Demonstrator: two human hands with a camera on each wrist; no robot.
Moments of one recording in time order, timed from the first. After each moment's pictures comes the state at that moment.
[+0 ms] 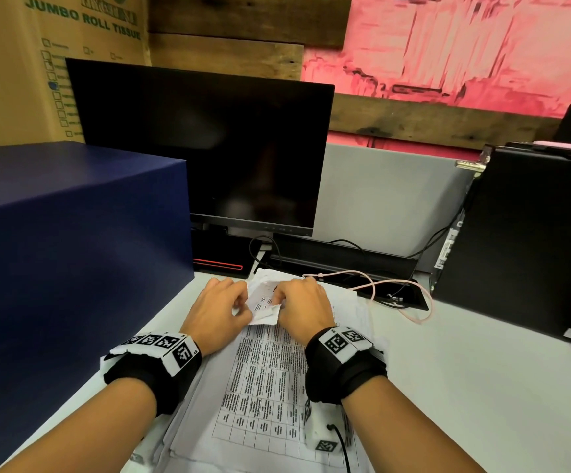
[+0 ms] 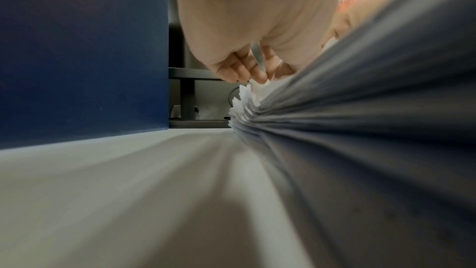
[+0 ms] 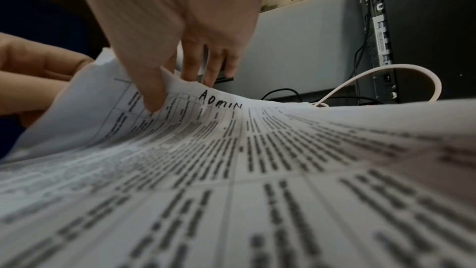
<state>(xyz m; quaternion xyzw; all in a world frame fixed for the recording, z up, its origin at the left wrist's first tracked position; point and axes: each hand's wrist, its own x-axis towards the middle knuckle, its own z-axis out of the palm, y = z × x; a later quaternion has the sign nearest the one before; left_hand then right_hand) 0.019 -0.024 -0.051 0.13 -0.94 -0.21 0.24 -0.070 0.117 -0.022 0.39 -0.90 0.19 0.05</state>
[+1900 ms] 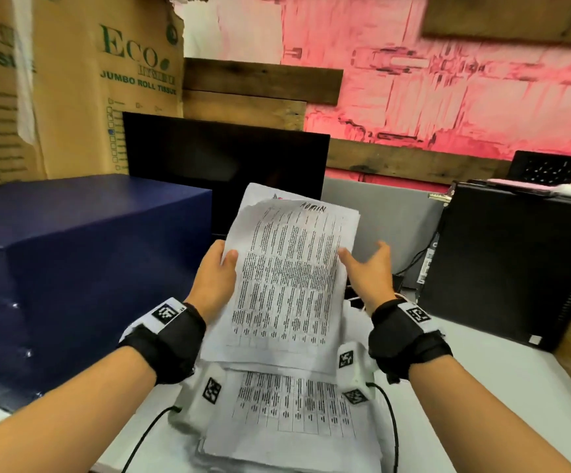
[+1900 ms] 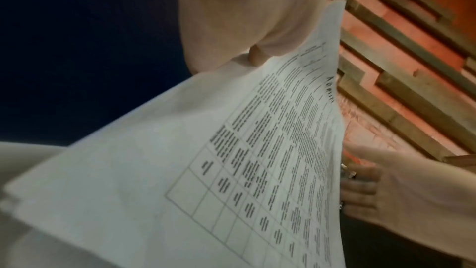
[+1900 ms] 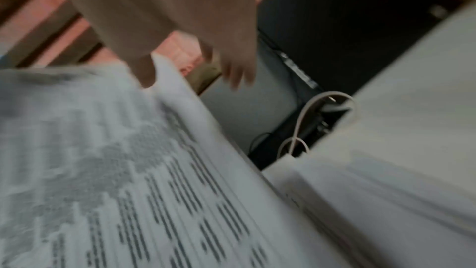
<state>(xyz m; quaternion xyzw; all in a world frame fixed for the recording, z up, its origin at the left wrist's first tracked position) 0.082 0.006 0.043 0.14 -0.74 -0.54 0.37 -0.065 0.199 0.064 0.16 -0.78 0.60 0.06</state>
